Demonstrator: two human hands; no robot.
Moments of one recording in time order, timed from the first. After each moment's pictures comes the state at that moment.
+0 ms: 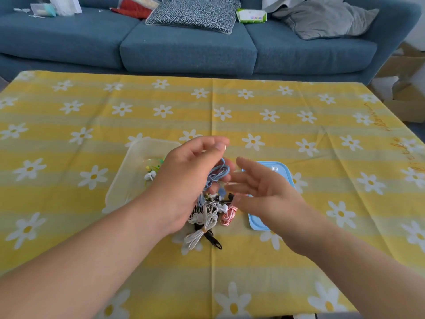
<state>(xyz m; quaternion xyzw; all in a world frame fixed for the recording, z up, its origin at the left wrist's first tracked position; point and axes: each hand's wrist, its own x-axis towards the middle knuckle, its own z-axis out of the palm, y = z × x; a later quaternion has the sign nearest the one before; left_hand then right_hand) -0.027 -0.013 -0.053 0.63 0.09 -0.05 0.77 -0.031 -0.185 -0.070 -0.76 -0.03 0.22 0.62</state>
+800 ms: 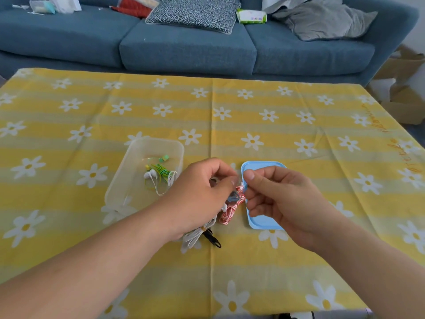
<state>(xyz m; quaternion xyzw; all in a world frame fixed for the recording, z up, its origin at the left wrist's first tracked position) -0.036 -0.016 -0.072 0.81 0.01 -0.09 0.58 -0.027 -0.201 -0.060 -0.65 0.07 0.21 0.72</state>
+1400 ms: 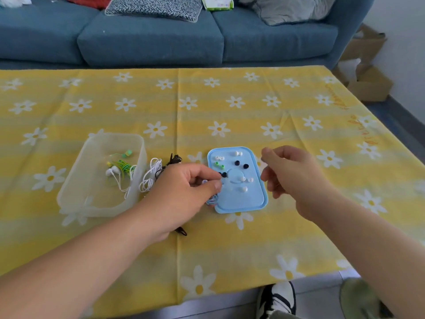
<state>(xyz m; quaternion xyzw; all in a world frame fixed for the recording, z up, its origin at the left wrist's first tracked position) -0.043 -0.059 -0.088 0.78 0.04 -0.12 0.61 -0.018 -0.274 -0.065 -0.80 0.19 0.08 0.56</state>
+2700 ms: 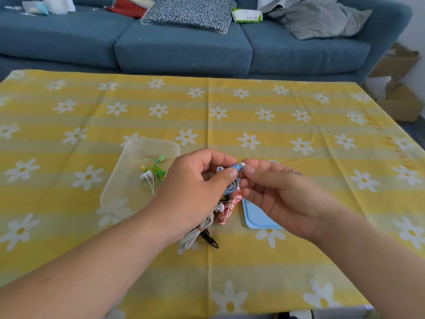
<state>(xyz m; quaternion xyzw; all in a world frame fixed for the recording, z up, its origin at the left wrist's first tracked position) -0.039 -0.022 -0.061 0.75 0.04 -0.02 0.66 -0.011 -0.204 -0.062 -0.50 0.08 0.28 0.82</state>
